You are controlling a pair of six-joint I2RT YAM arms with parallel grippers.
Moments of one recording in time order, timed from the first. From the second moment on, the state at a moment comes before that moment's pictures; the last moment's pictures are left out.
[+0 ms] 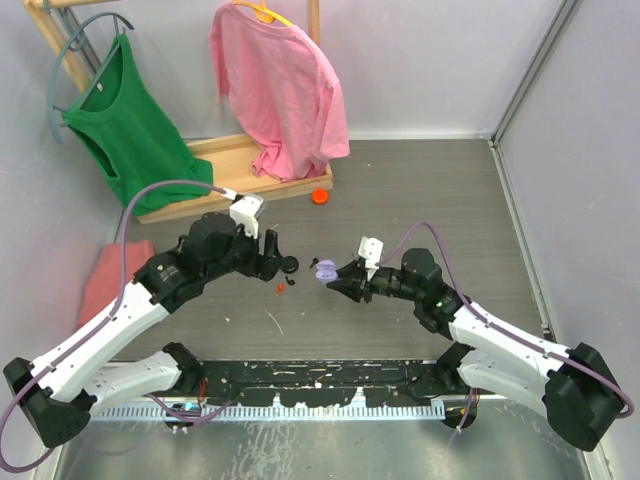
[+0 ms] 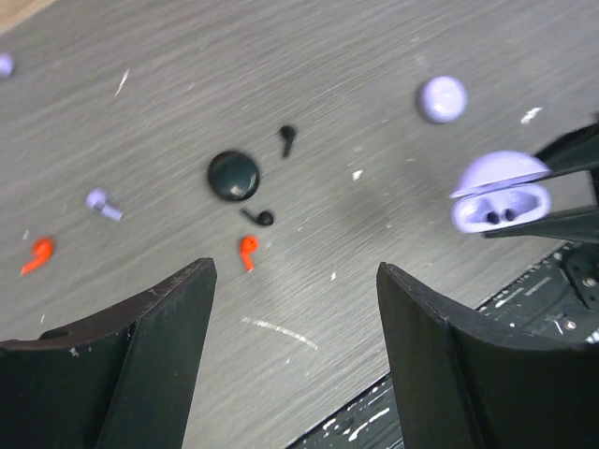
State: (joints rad) left arm -0.73 0.94 0.97 -0.54 0.01 -0.27; right arm 0.71 0.92 0.41 0.37 -0.59 -0.10
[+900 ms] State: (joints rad) left arm -0.46 1.58 1.17 -0.81 -0.24 -0.42; right arm 0.71 0.88 0.20 0.71 -0.44 -0.02
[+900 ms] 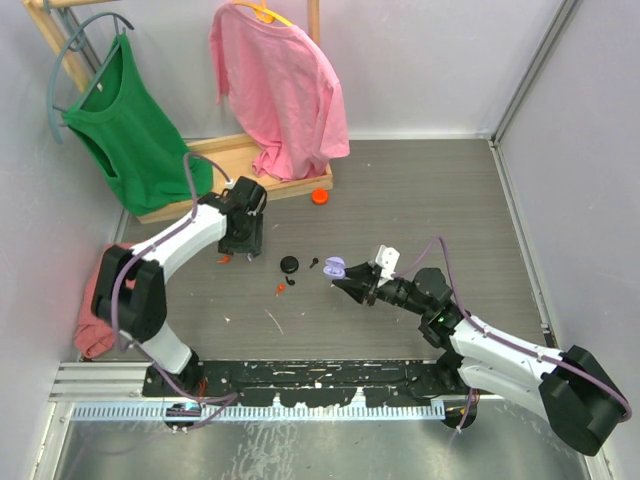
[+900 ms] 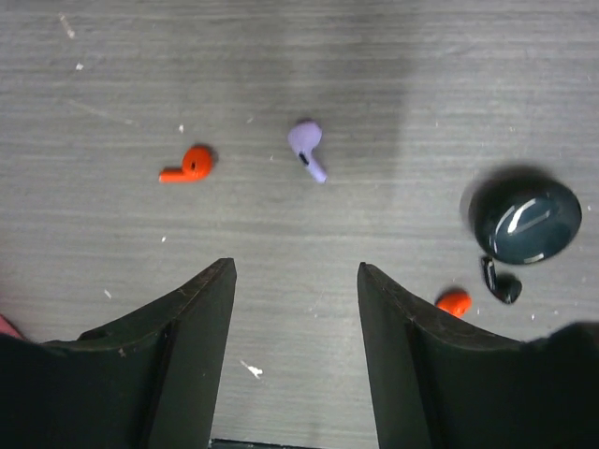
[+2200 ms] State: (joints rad) left arm -0.34 1.92 1.32 -0.78 -0.09 -0.40; right arm 0.71 0.91 0.20 0.76 -0.46 0.02
